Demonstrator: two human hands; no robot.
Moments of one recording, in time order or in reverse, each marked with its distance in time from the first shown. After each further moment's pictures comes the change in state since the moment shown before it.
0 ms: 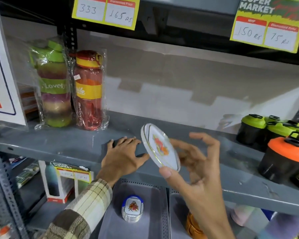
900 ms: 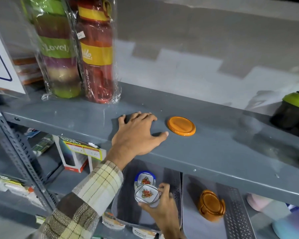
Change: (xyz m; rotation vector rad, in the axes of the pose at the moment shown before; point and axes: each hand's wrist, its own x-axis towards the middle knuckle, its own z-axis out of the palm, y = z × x) left_hand 0.023 -0.010 0.021 -0.051 0.116 -0.057; right_hand -0.125 0.263 0.047 -0.677 -0.299 0.828
